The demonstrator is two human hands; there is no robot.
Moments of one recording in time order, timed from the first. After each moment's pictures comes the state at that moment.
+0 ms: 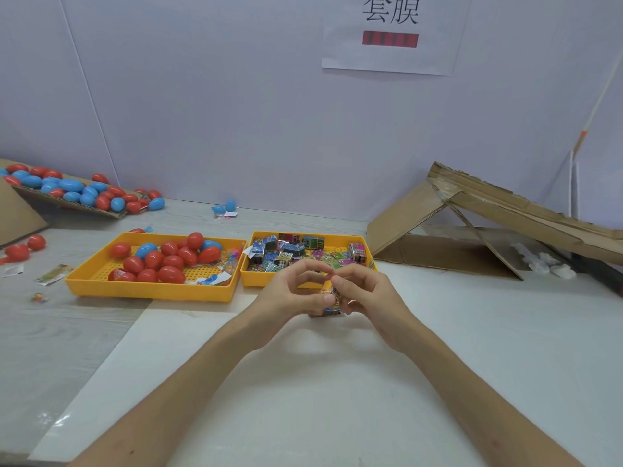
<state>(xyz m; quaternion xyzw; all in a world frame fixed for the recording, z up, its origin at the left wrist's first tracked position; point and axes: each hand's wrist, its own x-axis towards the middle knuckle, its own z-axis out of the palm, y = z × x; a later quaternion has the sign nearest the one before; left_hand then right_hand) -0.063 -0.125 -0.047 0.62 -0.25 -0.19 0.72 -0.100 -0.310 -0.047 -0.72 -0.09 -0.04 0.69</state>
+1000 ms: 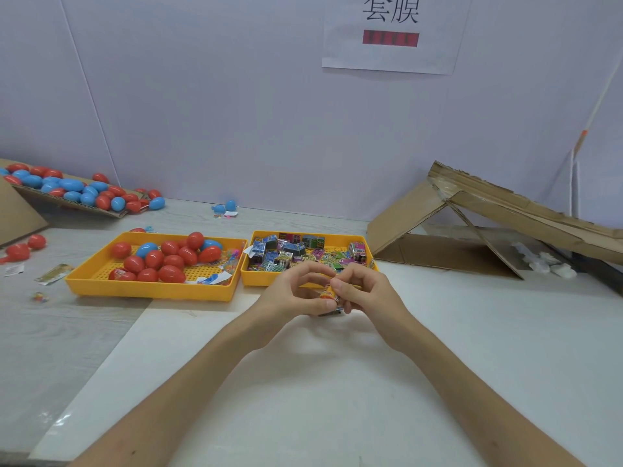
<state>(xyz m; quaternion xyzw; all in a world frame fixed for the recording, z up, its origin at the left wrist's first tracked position) -0.063 -0.125 -0.050 0.65 -0.26 -0.18 0.69 -0.098 -0.312 -0.051 -0.74 -0.11 -0.06 0.66</state>
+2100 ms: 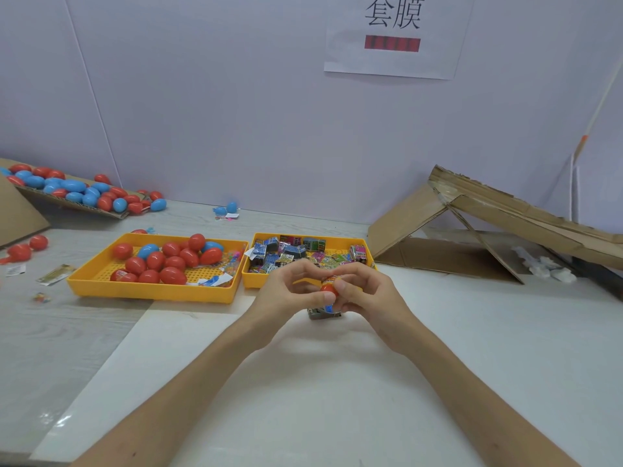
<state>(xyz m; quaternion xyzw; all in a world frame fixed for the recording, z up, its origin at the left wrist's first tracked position) -0.062 -0.124 -0.047 0.63 -0.27 -0.10 0.72 -0.100 -0.312 -0.048 -0.70 -0.11 -0.03 0.70</state>
